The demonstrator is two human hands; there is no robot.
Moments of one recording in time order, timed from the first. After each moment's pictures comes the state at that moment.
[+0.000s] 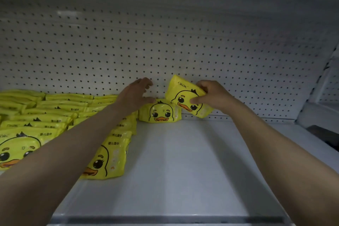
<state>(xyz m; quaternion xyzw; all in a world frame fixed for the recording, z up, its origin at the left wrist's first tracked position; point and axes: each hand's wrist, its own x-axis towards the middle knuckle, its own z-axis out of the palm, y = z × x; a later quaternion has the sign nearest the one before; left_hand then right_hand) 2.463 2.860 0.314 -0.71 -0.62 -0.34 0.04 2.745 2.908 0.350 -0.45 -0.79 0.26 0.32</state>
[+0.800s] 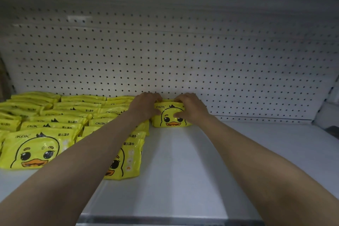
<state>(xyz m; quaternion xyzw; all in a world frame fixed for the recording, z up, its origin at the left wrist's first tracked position) 2.463 2.855 0.297 -0.69 -0.69 -0.21 0.04 2.652 2.920 0.283 -0.44 -0.87 0.03 0.23</state>
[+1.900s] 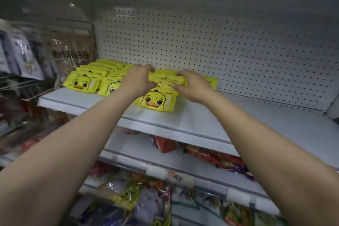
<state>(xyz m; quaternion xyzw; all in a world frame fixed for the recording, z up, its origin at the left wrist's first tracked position) 2.460 2.582 0.337 -0.55 -0.77 -0.29 0.10 2.644 2.681 0.341 -0.34 -0.91 0.05 0.24</state>
